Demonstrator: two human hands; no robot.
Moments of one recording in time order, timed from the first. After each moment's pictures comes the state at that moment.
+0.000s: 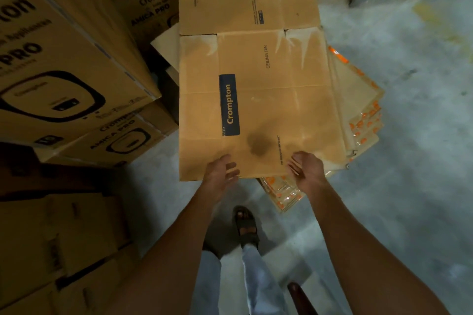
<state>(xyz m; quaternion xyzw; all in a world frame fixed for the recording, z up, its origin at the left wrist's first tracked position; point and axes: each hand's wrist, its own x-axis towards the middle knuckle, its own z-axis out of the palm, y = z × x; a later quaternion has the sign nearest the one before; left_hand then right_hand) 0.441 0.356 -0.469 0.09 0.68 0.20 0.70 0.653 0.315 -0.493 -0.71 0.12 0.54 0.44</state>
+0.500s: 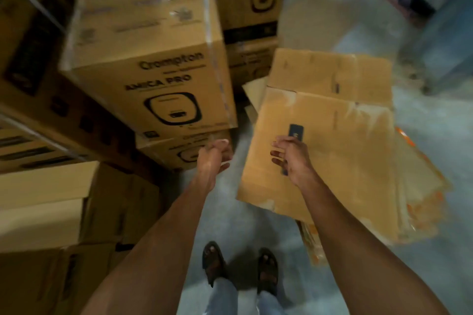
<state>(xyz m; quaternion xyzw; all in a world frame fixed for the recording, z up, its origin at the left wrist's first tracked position) 0.291 0.393 -0.334 0.19 0.71 0.41 0.54 0.488 0.423 -0.344 -0.62 -0.22 0.64 0.39</state>
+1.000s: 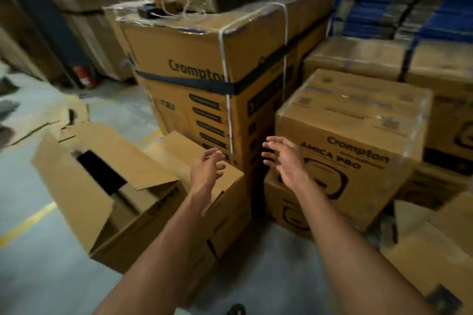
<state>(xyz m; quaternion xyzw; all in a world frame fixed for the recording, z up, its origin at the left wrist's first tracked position) 0.047 0.222 -0.167 0.03 0.72 0.67 0.20 0.147 0.389 -0.159 -0.33 -0.51 0.76 0.21</state>
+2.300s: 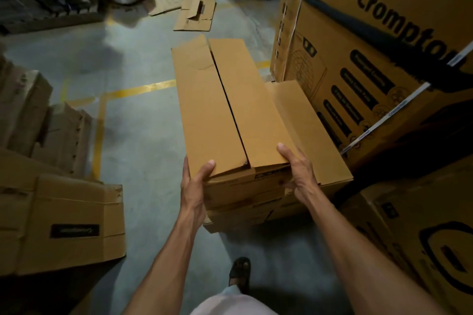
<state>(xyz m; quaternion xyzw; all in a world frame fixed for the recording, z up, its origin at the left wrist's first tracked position) -0.007 -0.033 -0.267 -0.32 0.58 0.75 0.03 -0.052 0.200 -0.272 -0.28 -0.63 0.71 -0.11</state>
